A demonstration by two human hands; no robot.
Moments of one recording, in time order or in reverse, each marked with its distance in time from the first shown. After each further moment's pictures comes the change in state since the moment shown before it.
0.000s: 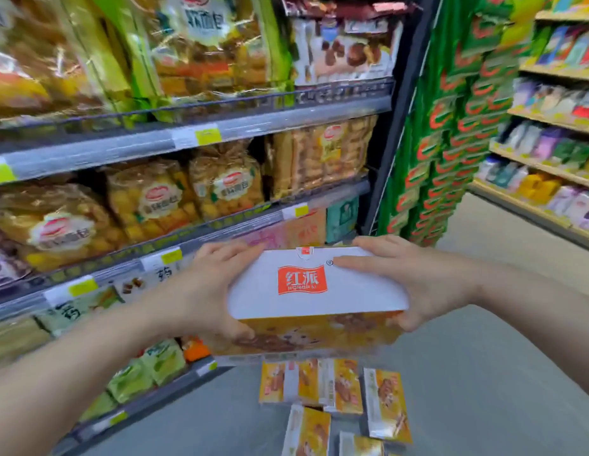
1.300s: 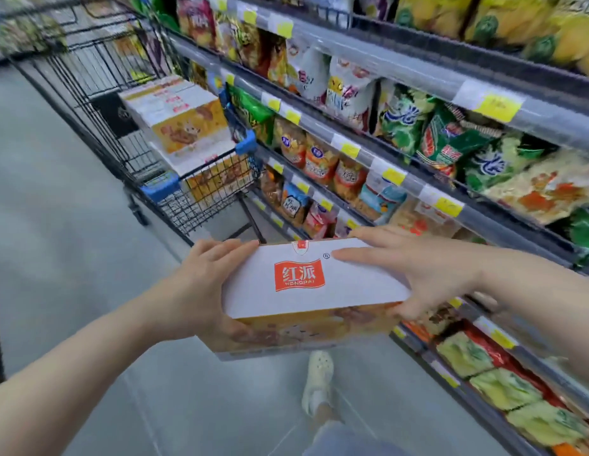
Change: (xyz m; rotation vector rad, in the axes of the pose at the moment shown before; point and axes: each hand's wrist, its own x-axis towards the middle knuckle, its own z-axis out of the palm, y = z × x) left_hand -0.696 -0.331 0.083 -0.354 0.283 -1.330; right_hand 0.377 -0.782 -0.042 -0.503 -0.294 -1.283
